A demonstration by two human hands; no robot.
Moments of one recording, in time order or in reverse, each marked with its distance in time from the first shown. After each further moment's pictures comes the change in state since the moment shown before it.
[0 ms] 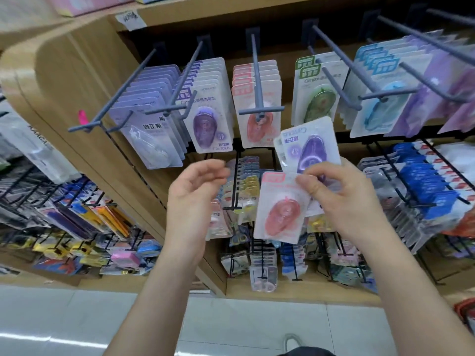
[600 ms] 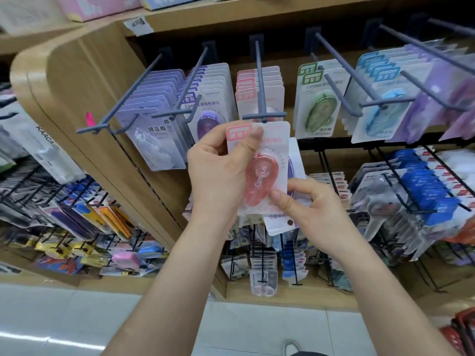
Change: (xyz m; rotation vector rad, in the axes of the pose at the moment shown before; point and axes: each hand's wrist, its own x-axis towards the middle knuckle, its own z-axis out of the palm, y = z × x) left_hand 0.016 0.032 0.042 -0.220 -0.002 0.253; right_hand -0.006 -0.006 0.027 0.203 -0.225 0.064
